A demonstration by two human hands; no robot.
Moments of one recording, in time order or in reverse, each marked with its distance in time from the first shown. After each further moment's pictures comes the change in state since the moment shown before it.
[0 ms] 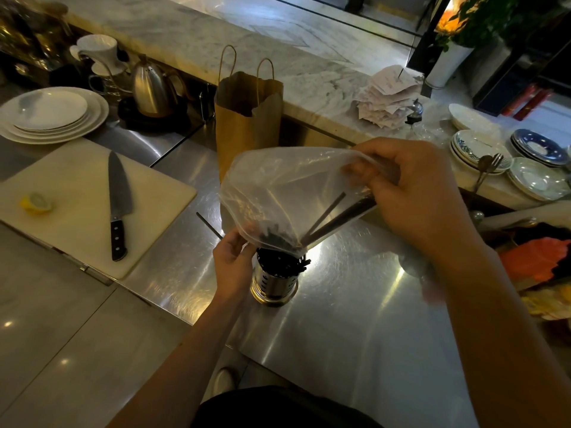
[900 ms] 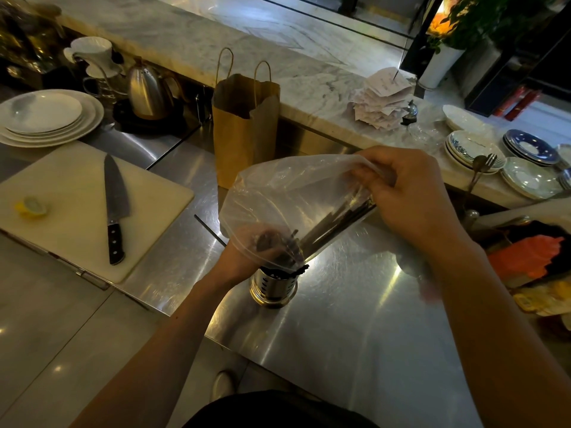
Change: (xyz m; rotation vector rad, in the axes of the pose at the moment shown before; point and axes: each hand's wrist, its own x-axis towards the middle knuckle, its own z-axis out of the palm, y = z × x) left_hand 0.028 0.025 -0.003 0.367 -0.573 0.359; right_hand 0.004 0.014 0.009 0.025 0.034 0.024
